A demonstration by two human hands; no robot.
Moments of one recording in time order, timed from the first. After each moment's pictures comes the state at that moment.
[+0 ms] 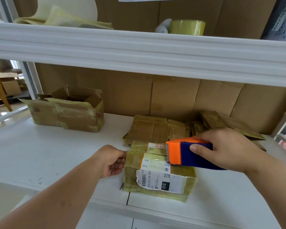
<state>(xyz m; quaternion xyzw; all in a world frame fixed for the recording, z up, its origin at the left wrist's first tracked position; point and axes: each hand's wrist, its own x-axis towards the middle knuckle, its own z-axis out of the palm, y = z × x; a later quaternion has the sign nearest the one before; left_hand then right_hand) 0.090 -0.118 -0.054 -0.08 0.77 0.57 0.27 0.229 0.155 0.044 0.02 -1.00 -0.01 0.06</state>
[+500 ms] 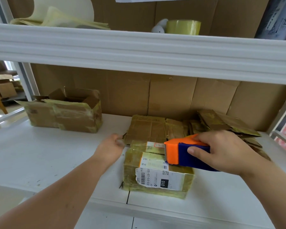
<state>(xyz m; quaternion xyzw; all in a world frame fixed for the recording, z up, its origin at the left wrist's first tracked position) 0.081 -0.116 -0.055 0.07 0.88 0.46 0.06 0.238 0.150 0.033 0.03 -1.00 0.02 0.08</state>
